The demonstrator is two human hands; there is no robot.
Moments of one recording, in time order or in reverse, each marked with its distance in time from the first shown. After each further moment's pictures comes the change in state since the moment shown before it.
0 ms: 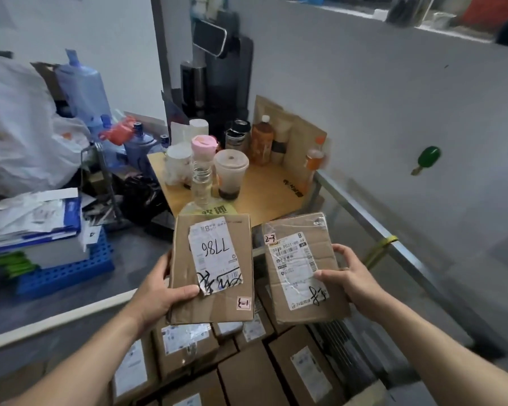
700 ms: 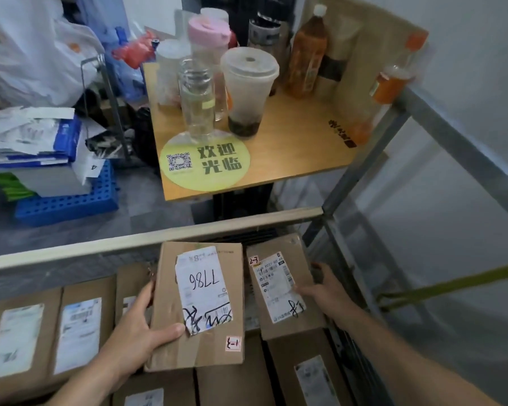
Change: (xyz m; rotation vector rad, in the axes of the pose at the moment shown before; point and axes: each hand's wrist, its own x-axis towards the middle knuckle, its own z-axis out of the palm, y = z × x) left_hand 0.045 -0.210 0.070 -0.073 0.158 -0.289; right_hand 0.205 0.203 0.043 -0.284 -0.134 0.233
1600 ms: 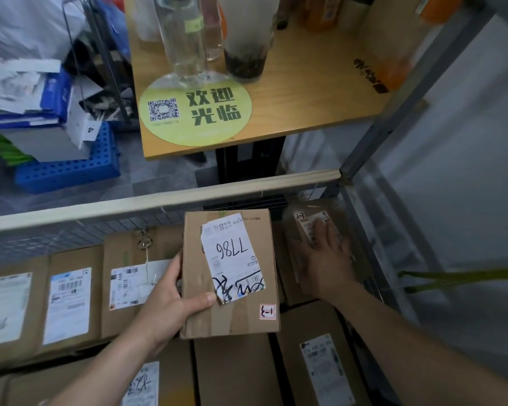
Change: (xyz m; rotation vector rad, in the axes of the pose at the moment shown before) left_hand 0.032 -0.018 0.067 -0.125 -0.044 -0.041; right_hand 0.061 0.043 0.022 -1.223 0.167 -0.503
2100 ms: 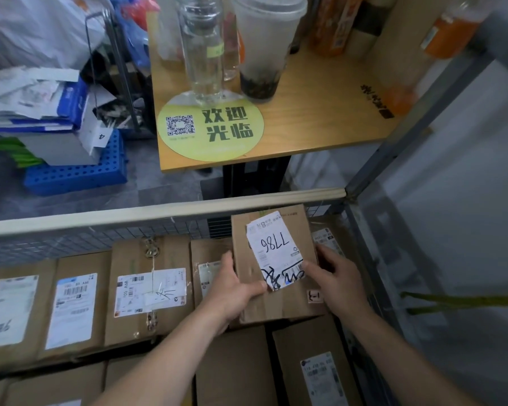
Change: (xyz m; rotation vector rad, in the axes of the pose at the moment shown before) left_hand 0.048 0.015 0.075 0.020 0.046 -0.085; right_hand -0.032 -0.021 -0.059 1.209 0.139 0.193
